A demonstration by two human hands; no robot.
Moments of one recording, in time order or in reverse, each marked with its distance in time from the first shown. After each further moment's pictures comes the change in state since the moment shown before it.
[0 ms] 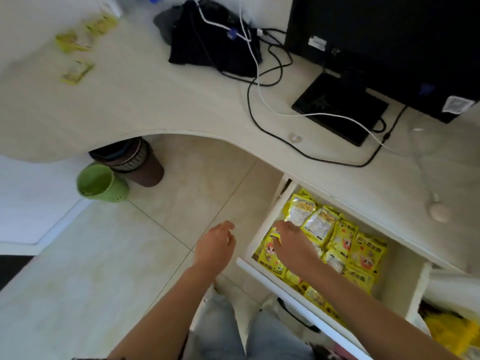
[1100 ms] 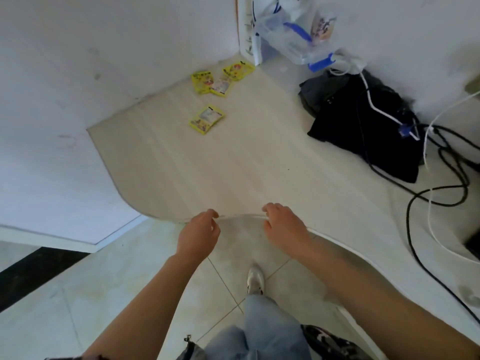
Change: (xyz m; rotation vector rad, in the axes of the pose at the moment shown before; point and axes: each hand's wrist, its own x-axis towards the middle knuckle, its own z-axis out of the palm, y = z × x) left_hand 0.214 -0.273 -0.288 -0.034 0.267 -0.280; right_hand 0.299 -0.395 -0.033 -0.164 0.018 -0.425
